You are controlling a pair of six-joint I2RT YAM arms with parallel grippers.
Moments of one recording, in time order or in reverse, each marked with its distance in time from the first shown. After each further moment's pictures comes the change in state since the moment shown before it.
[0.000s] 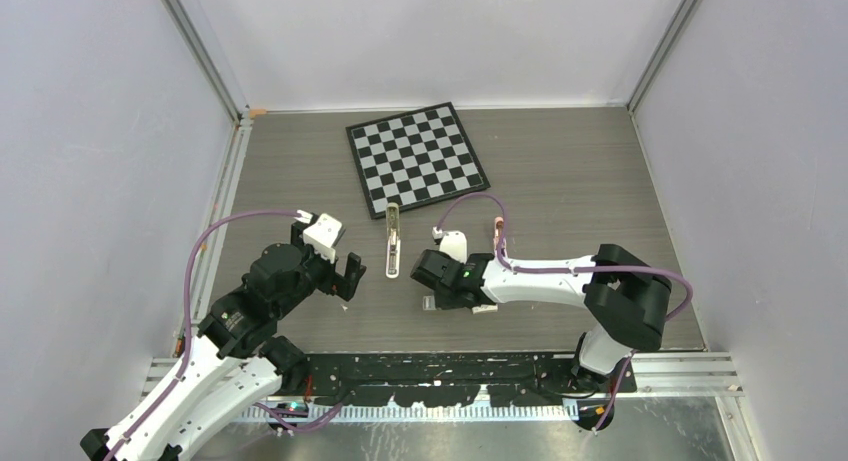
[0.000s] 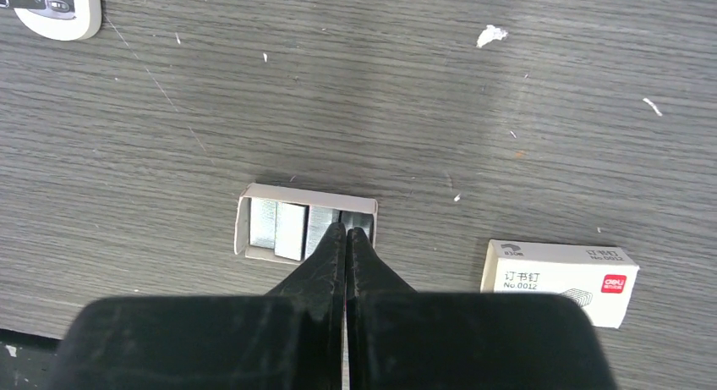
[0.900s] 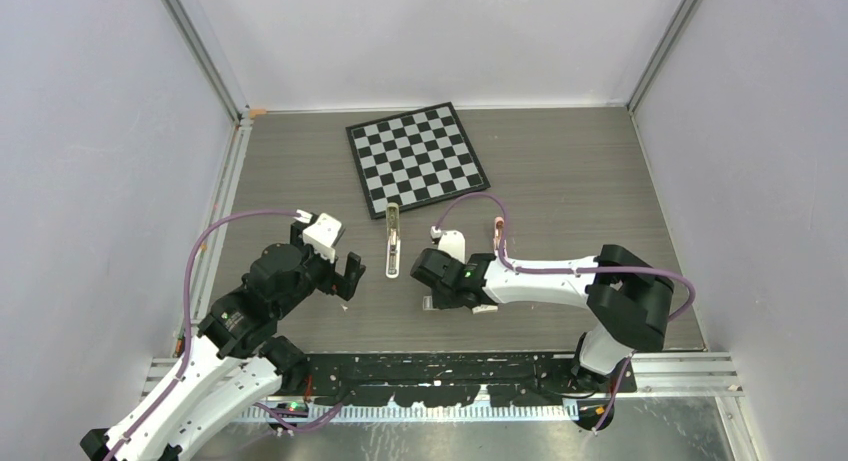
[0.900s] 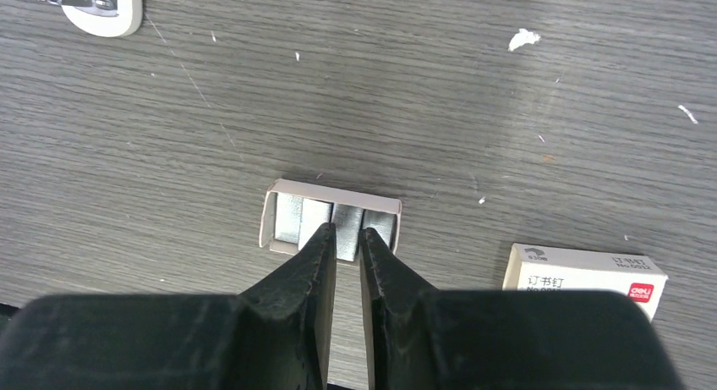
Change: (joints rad) left arm 0.000 0.000 0.000 0.000 -0.007 0.000; right arm 0.000 -0.013 -0.005 0.038 -0.029 -0.007
